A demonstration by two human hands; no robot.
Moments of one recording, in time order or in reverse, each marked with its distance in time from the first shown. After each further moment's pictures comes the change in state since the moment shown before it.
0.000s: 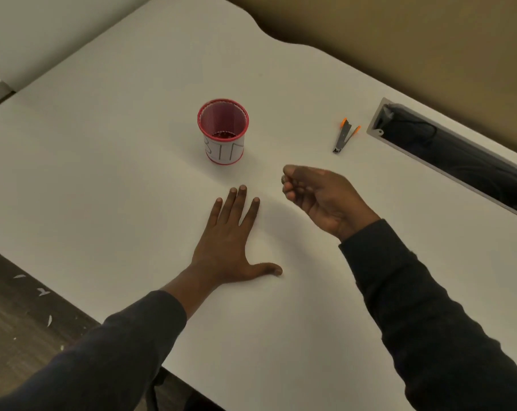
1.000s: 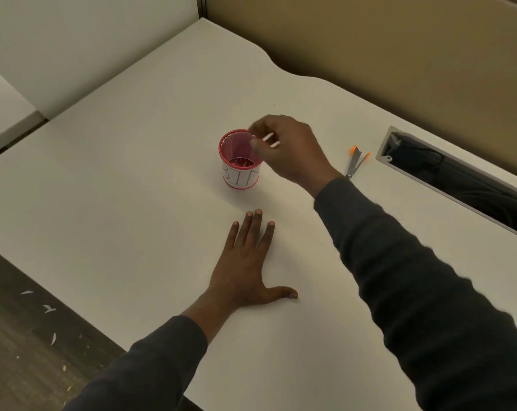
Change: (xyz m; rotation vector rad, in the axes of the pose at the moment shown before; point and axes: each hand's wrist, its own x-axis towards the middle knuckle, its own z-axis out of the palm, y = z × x) left_hand 0.001 -0.001 -0.005 -0.019 -0.067 -0.004; right_hand 0.062 -0.059 0.089 -1.261 0.085 -0.724
